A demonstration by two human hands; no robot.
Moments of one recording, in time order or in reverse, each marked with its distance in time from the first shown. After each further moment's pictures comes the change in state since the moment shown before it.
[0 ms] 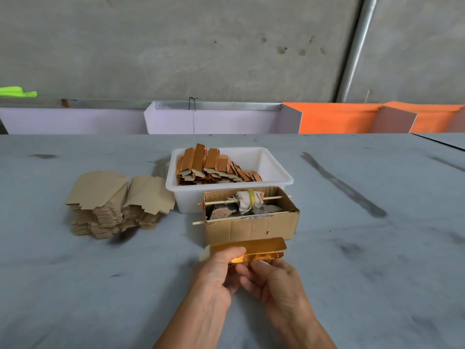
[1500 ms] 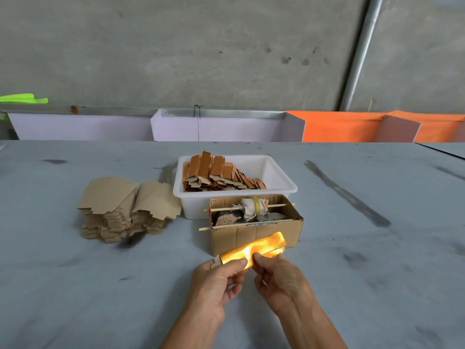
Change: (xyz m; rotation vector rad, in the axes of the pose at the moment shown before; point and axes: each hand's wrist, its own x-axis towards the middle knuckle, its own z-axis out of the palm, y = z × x) left_hand 0.003 -0.002 -0.021 0.100 -0.103 0.159; right_hand 0.019 -0.012 0.012 -0.021 0.159 0.112
